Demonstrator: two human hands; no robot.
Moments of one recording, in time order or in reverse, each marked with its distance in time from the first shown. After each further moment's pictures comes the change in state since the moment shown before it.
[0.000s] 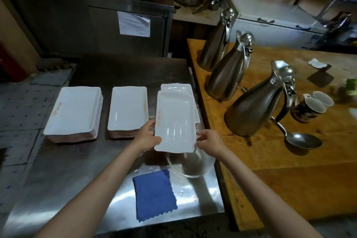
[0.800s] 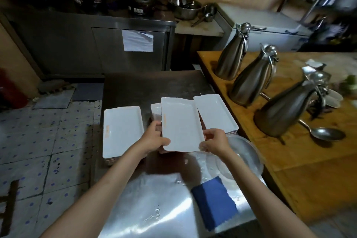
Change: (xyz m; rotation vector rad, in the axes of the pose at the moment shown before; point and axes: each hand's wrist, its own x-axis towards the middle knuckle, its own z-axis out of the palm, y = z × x) left_hand -0.002 0.006 -0.171 0.079 -0.123 0.036; right_hand 0.005 -0.137 0.112 0.304 0.241 0.196
